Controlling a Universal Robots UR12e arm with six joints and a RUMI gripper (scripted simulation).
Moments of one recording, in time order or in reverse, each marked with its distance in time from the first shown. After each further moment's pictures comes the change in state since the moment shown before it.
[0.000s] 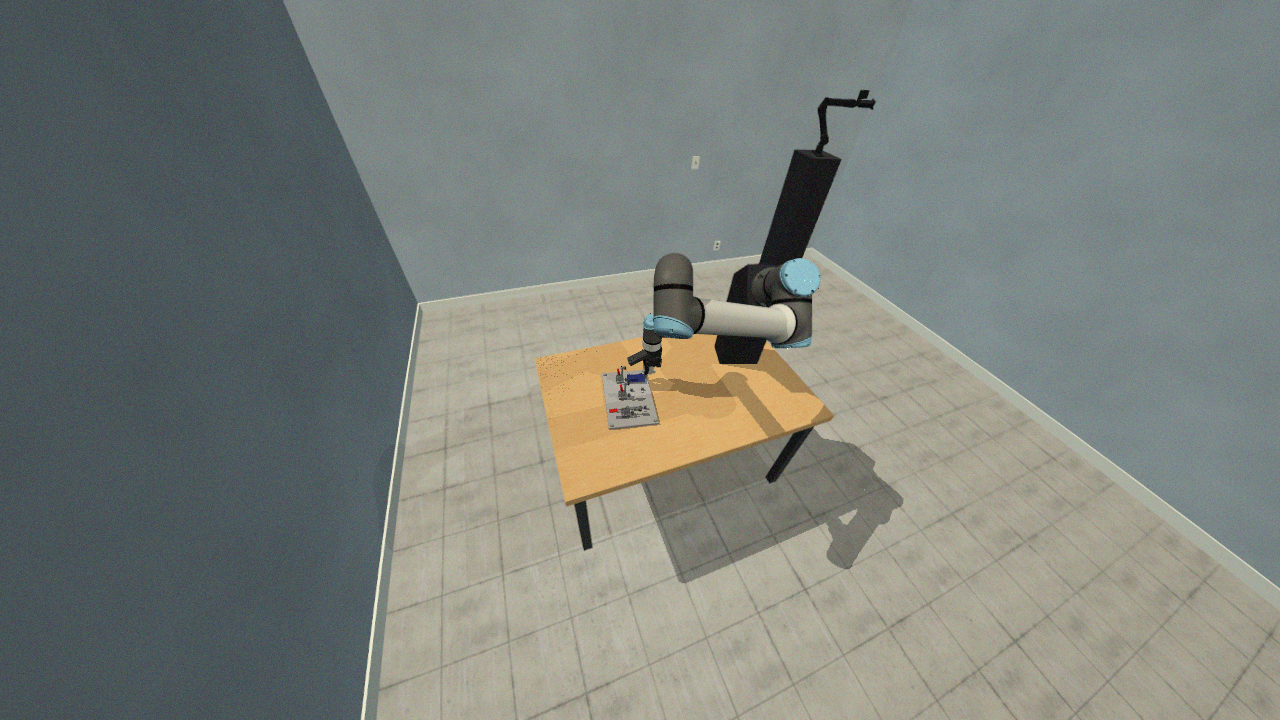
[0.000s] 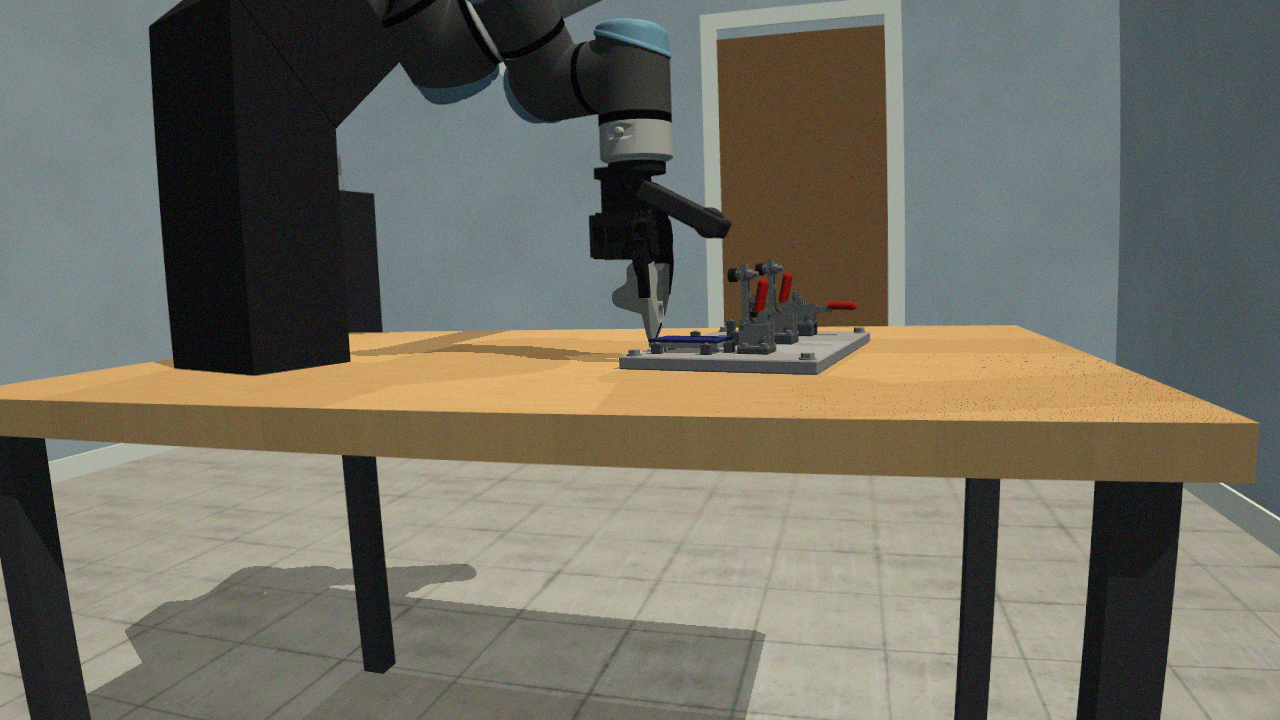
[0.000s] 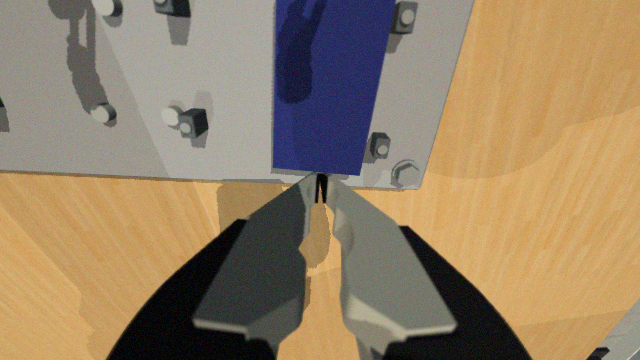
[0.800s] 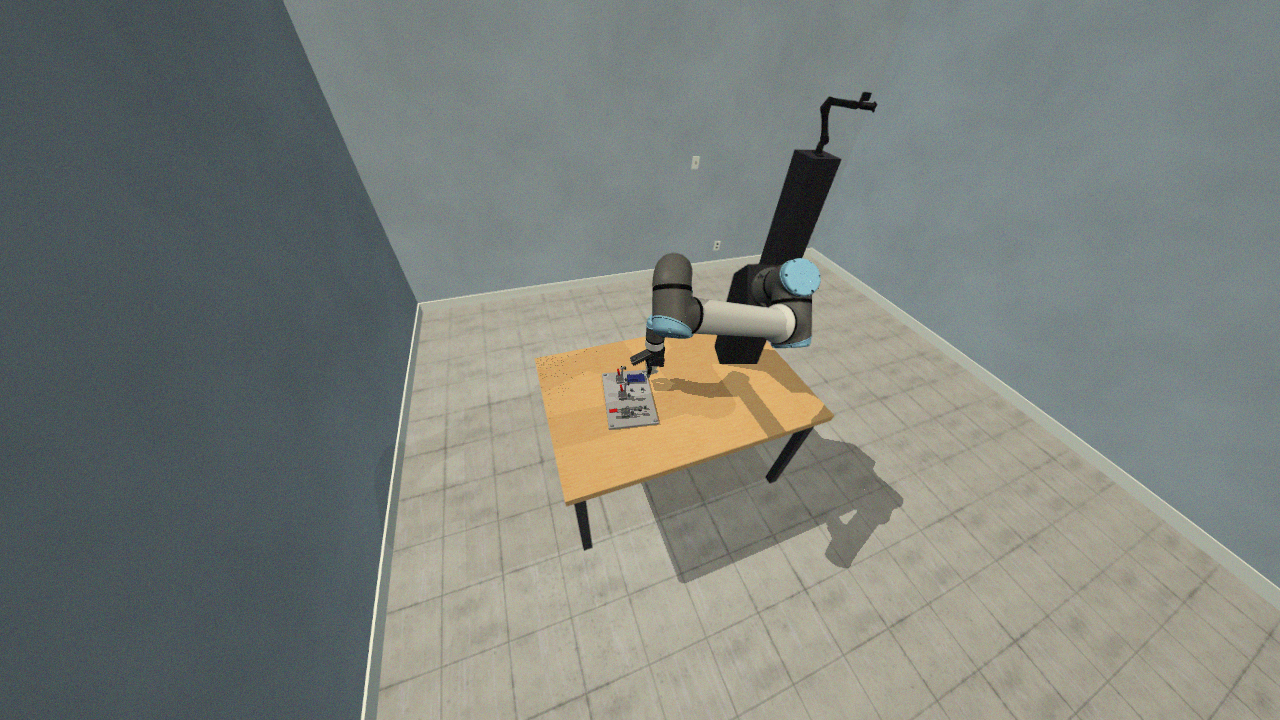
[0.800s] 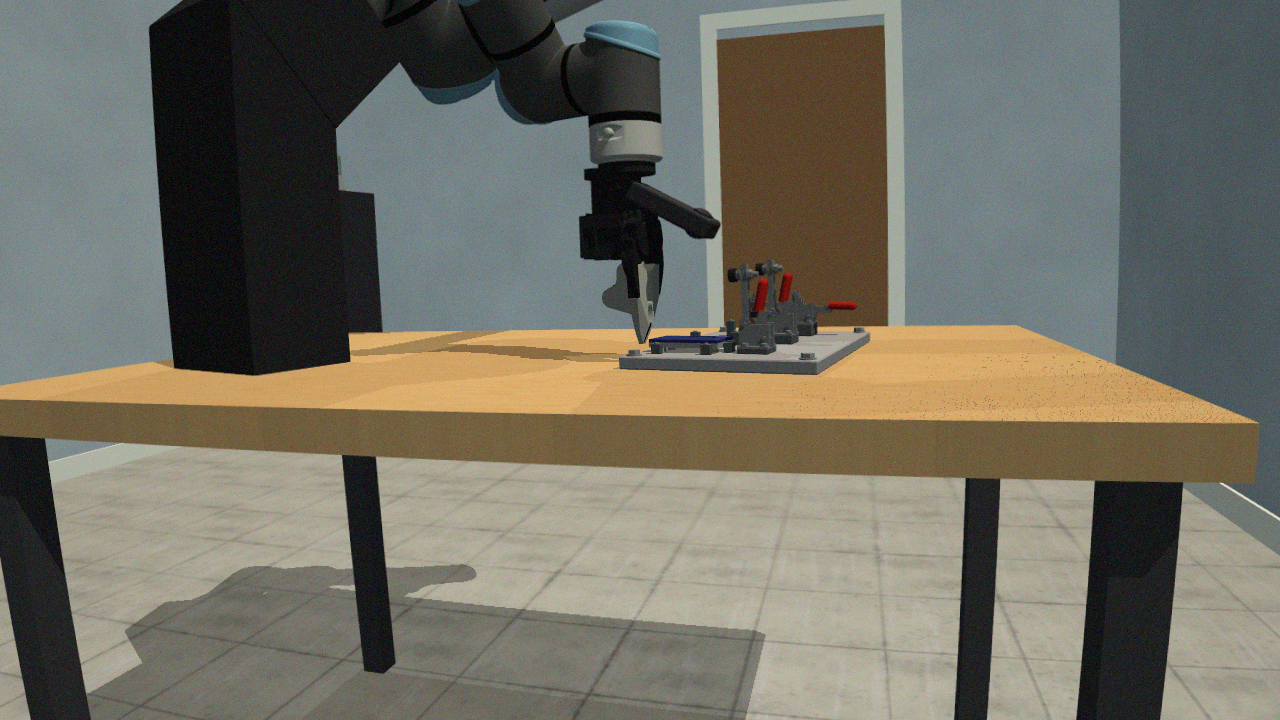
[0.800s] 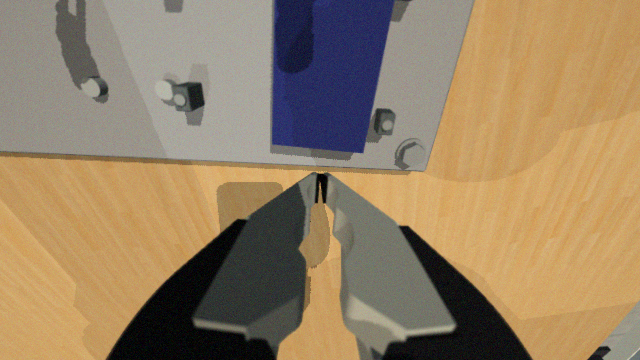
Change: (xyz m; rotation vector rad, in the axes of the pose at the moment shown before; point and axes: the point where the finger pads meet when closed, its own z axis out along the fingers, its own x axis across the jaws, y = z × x) arm 0.000 0.014 0.000 0.000 0.000 0.000
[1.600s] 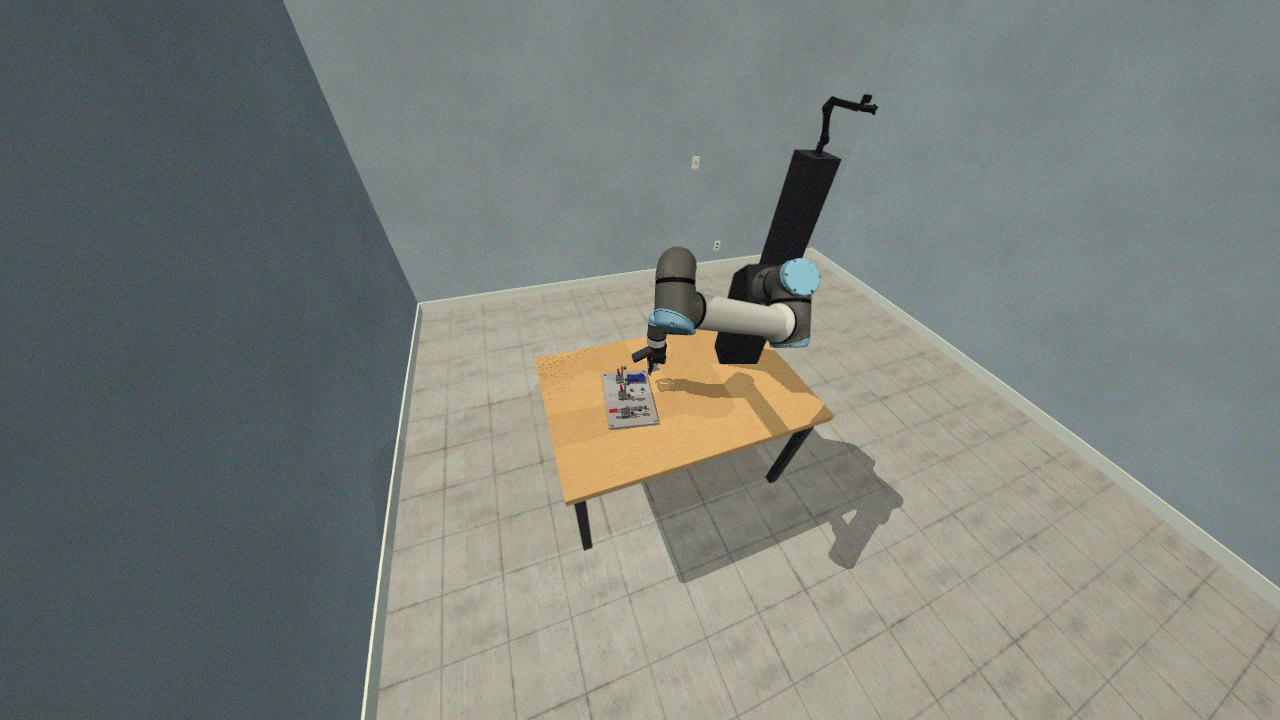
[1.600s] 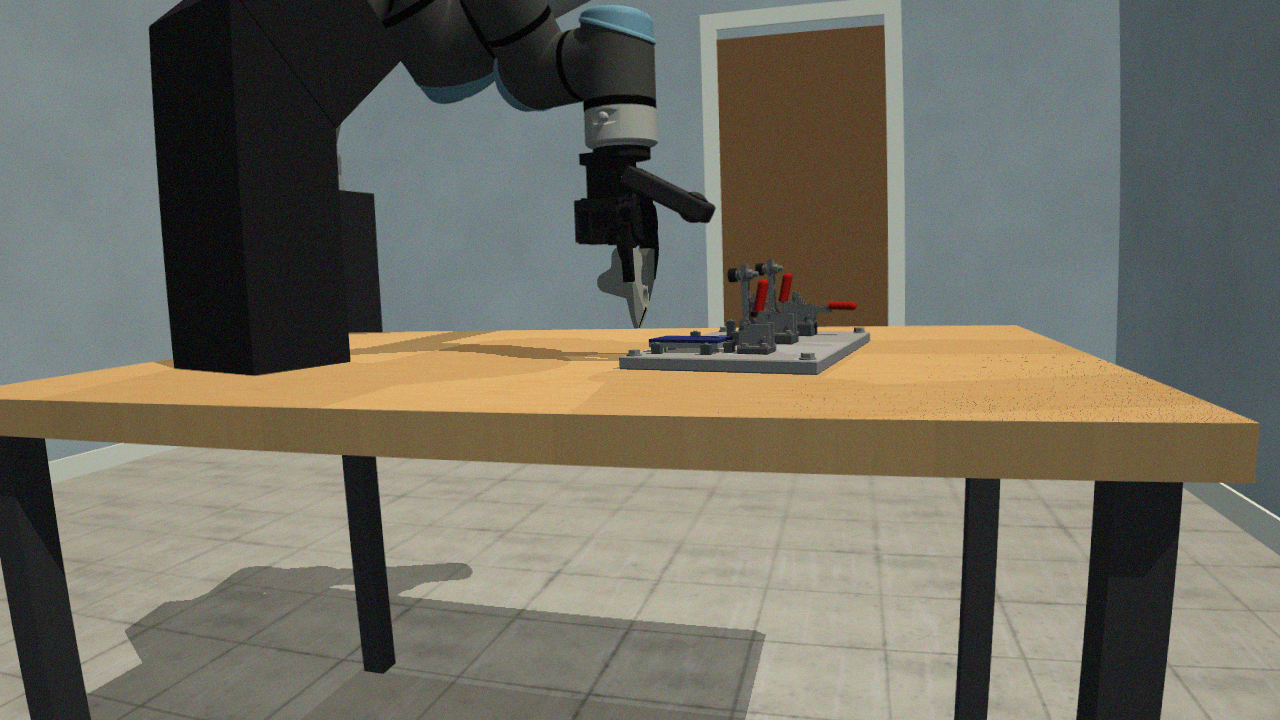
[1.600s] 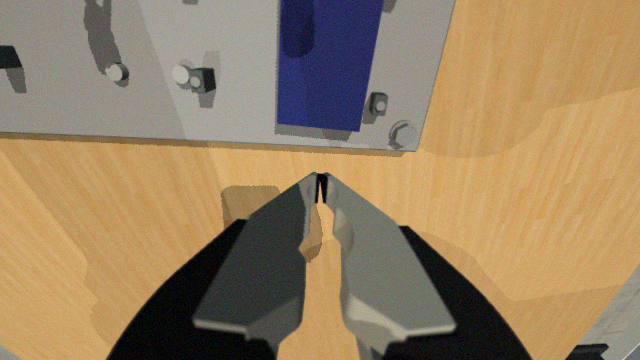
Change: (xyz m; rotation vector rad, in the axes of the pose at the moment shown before) arm 0.000 0.006 -0.020 0.001 0.000 0.000
